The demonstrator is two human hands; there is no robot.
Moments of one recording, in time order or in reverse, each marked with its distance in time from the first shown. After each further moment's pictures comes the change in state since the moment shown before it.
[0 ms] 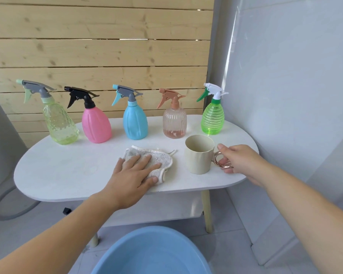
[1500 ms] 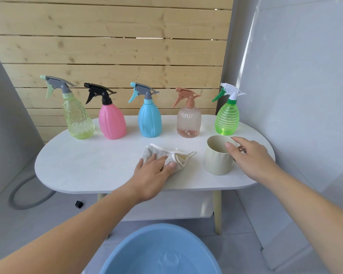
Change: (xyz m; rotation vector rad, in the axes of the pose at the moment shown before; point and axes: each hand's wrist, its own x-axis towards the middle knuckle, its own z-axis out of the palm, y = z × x) left_hand 0.000 0.021 -0.012 -0.449 0.009 -0.089; right_hand 0.008 0.006 0.014 -0.435 0.164 -0.330
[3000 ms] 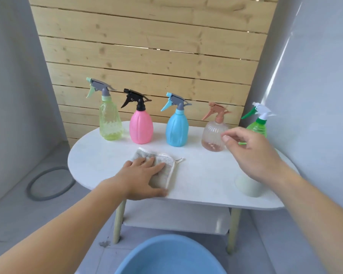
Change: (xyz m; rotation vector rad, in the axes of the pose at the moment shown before) left_hand -0.024 -0.084 -0.067 0.545 -0.102 -0.086; right_hand -0.027 -0.151 0.003 0.197 0.008 -0.326
